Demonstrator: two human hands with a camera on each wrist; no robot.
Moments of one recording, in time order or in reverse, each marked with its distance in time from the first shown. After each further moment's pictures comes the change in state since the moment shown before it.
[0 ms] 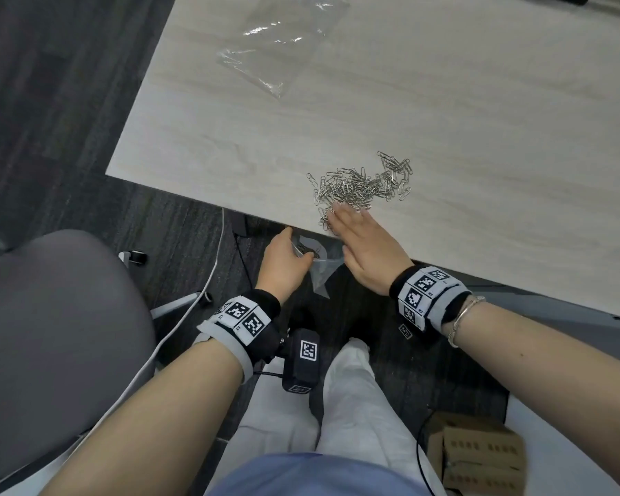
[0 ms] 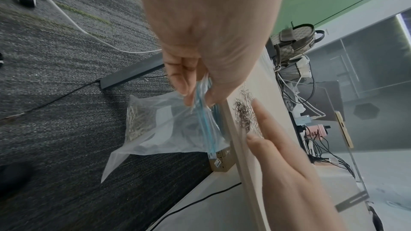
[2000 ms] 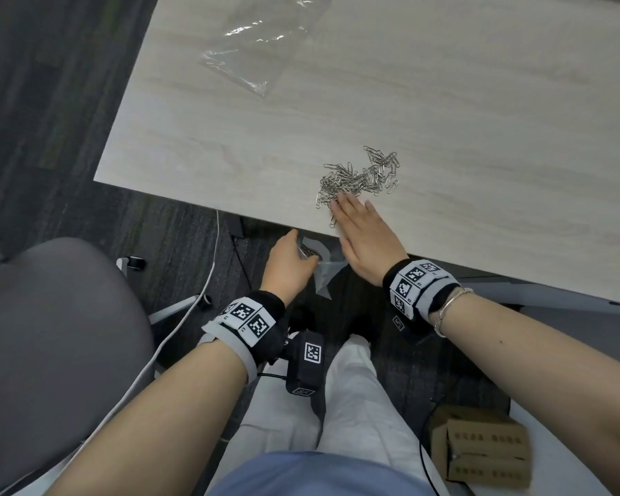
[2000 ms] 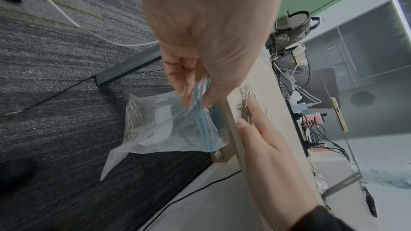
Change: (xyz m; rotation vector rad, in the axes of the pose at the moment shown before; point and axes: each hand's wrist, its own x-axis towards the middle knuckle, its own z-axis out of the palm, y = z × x) left_hand -0.007 0.011 0.020 0.077 -0.041 0.001; right_hand -0.006 0.014 0.007 -0.030 0.031 0.127
